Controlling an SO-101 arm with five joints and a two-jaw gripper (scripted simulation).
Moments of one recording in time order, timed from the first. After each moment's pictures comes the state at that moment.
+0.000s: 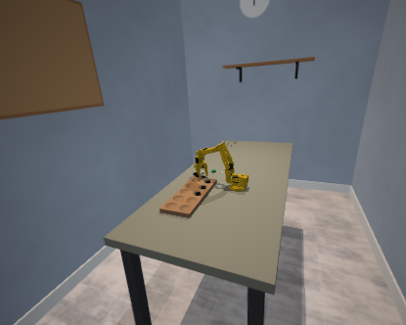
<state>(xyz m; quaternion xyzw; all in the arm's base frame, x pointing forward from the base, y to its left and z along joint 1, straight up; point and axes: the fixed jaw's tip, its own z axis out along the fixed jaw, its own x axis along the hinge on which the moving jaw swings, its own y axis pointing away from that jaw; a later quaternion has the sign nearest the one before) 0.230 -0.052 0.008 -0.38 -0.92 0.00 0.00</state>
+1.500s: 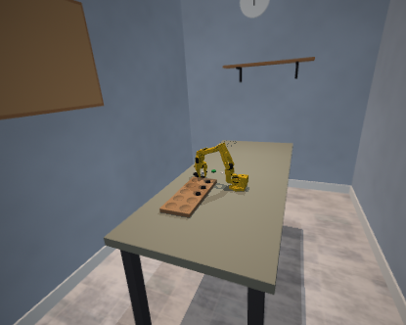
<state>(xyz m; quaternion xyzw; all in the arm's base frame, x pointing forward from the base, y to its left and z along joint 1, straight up) 0.230 -0.052 0.008 -0.38 -0.92 0.00 0.00</state>
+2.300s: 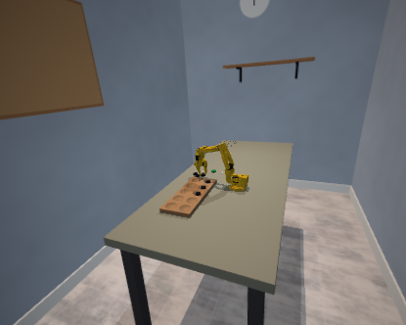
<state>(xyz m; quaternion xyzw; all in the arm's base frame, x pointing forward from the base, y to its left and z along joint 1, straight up) 0.228 -0.052 0.023 -0.38 -0.92 0.00 0.01</state>
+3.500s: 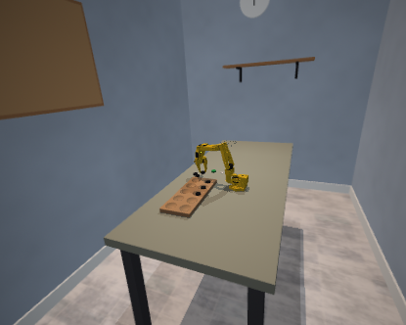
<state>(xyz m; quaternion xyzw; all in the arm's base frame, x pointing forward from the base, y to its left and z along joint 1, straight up) 0.228 -0.053 0.042 -0.38 -0.93 0.00 0.00</state>
